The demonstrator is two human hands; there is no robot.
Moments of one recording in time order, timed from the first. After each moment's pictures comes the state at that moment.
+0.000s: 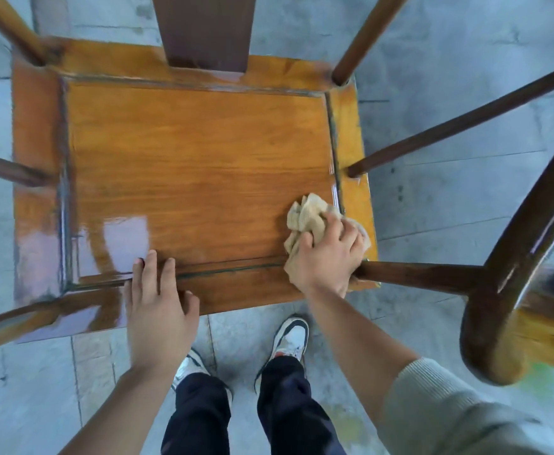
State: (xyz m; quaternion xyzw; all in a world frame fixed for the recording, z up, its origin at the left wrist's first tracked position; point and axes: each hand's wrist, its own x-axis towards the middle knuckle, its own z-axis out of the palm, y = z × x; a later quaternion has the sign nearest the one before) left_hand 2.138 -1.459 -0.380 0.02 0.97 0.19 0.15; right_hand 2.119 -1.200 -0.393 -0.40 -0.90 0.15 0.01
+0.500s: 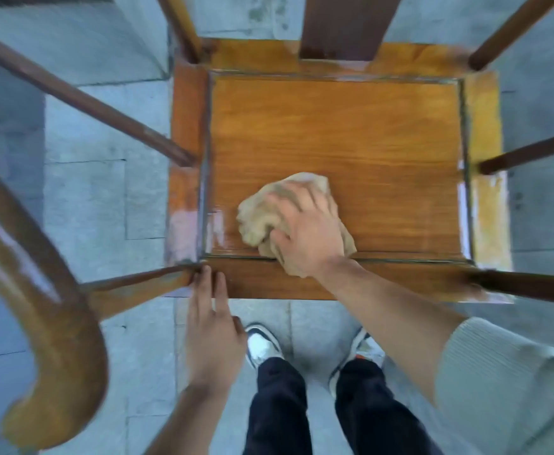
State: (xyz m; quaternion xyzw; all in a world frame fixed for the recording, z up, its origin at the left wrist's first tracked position) left_hand 2.177 -1.542 -0.375 -0.04 0.97 0.18 0.17; right_hand 2.054 -1.348 -0.396 0.07 -0.97 0.20 -0.10
